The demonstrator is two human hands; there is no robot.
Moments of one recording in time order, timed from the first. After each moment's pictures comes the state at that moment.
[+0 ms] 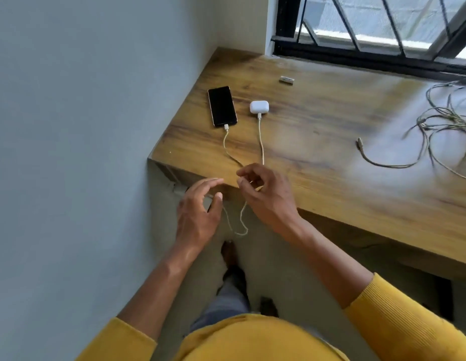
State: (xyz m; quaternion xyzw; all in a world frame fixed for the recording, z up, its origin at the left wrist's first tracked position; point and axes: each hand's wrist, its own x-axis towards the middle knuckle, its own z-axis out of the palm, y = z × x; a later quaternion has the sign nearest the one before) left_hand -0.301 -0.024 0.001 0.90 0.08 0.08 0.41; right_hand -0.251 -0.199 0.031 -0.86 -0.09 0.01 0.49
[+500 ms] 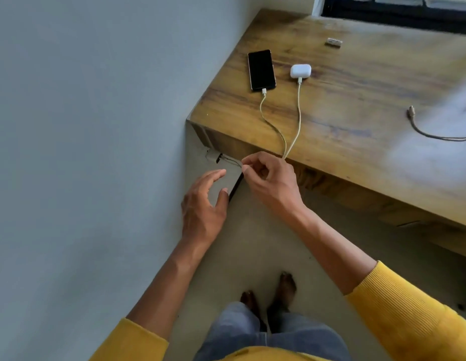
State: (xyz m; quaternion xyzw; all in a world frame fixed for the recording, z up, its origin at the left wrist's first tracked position) left_hand -0.399 -0.004 0.008 0.91 0.16 0.12 0.36; right_hand -0.315 -0.161 0.018 -0.83 -0.12 0.05 0.55
